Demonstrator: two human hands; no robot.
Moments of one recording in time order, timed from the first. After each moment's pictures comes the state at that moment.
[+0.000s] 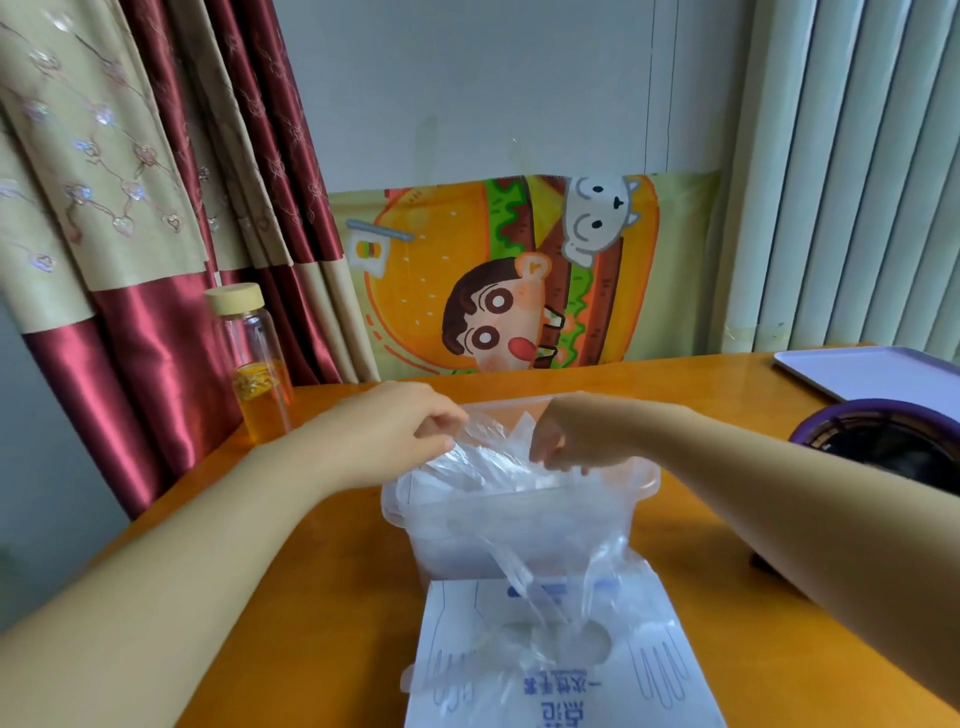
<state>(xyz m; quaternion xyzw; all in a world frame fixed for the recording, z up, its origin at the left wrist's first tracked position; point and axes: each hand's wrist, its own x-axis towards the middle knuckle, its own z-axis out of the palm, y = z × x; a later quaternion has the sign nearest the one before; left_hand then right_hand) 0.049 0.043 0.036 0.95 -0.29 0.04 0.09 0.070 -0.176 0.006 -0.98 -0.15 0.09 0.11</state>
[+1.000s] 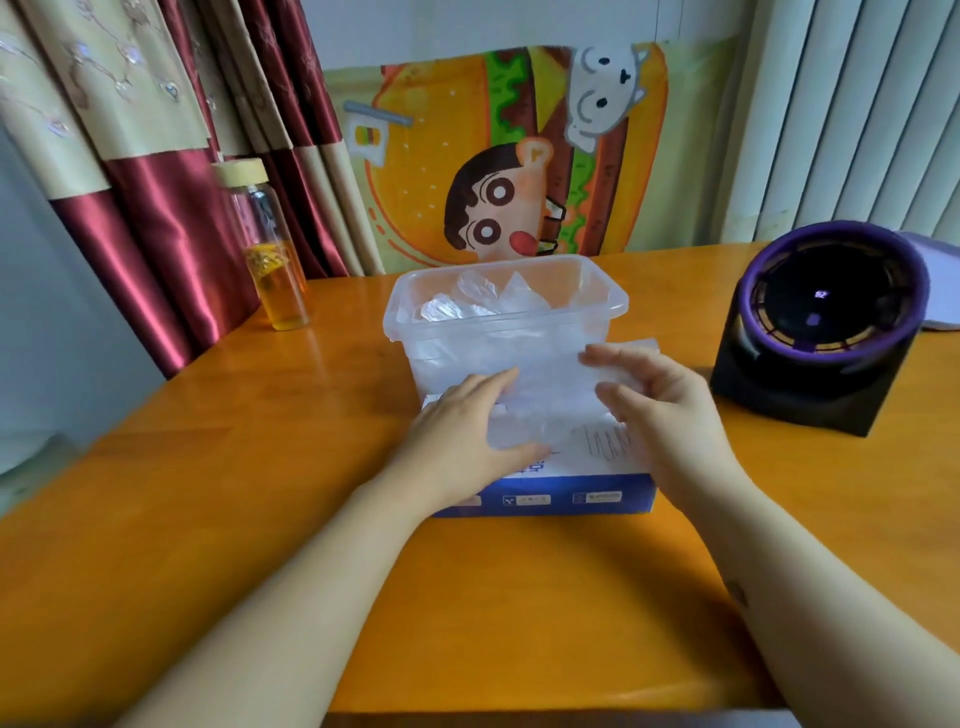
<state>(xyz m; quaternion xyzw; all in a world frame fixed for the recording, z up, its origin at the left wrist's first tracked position) -0.059 0.006 -0.098 0.94 -0.25 0.04 0.24 -0.099 -0.175 -0.099 -0.73 -0.03 -0.22 0.65</state>
